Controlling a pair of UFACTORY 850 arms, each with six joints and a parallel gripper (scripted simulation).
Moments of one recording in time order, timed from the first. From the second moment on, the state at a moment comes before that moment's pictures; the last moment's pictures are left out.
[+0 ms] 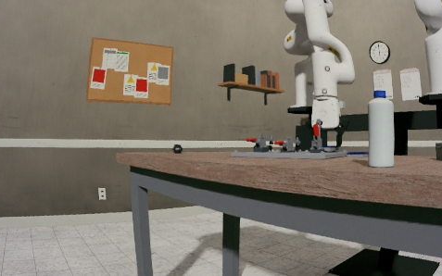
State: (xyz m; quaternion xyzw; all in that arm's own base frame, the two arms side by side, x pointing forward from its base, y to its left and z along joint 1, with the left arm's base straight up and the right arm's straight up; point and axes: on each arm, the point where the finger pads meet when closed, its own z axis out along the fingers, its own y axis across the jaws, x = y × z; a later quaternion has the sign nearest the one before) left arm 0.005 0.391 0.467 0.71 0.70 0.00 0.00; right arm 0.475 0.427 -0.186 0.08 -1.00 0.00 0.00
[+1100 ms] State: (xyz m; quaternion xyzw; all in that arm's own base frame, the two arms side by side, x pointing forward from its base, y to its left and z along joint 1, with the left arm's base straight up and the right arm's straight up) left arm 0.005 0.391 0.467 0.71 0.70 0.00 0.00; right arm 0.476 0.428 -0.164 0.08 -1.00 0.00 0.00
